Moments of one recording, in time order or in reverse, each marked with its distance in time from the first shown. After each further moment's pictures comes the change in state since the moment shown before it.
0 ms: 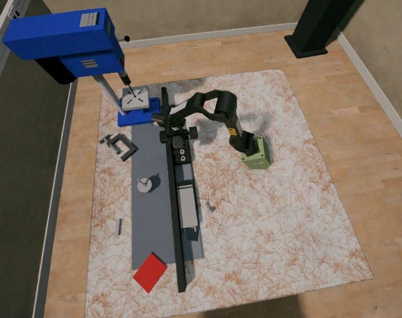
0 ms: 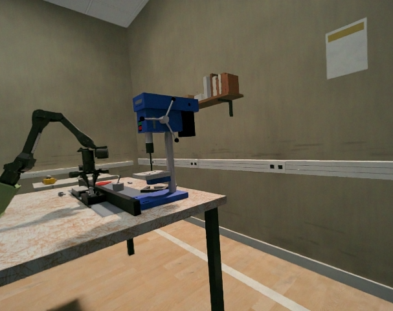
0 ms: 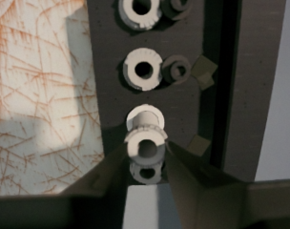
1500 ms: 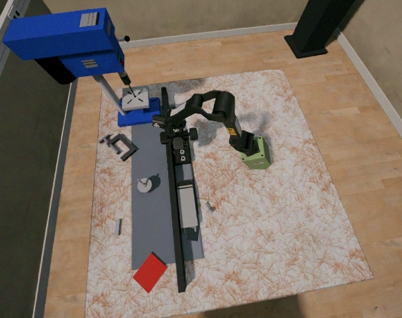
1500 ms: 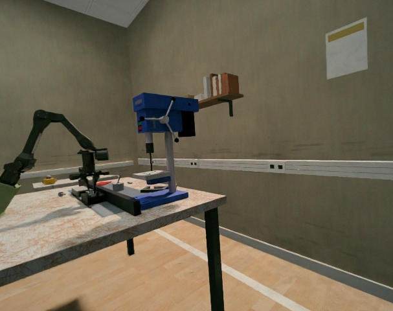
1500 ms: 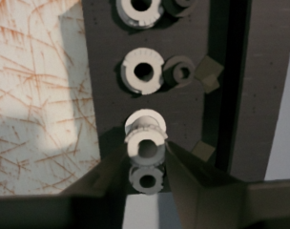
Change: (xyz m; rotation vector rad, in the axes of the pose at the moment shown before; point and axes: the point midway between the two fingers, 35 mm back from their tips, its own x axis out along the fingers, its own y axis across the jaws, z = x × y) arm 0.011 0.000 0.000 0.000 0.002 -0.005
